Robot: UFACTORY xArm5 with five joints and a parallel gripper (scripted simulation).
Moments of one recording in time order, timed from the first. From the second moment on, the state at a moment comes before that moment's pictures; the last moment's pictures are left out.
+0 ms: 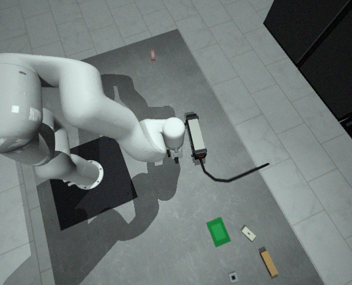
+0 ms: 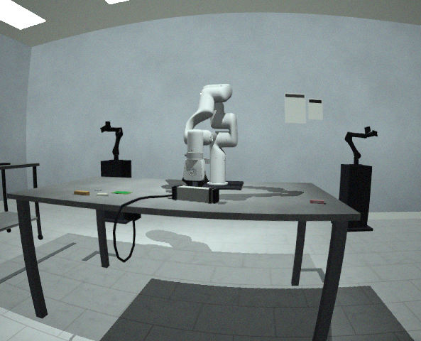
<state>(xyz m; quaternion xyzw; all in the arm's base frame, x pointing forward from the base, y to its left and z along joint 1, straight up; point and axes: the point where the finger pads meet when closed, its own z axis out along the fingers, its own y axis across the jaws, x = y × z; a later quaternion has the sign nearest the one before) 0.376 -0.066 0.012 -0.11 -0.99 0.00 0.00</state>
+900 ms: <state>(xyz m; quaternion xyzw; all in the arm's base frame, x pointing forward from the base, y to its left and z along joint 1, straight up) 0.376 -0.066 0.022 -0.11 -0.99 0.00 0.00</state>
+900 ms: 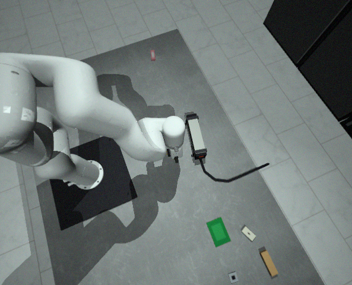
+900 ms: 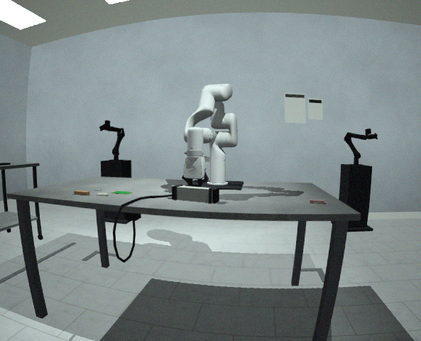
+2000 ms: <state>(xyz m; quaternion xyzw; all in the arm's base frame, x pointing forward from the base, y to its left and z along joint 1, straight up) 0.377 -0.066 0.056 -0.11 -0.99 0.00 0.00</state>
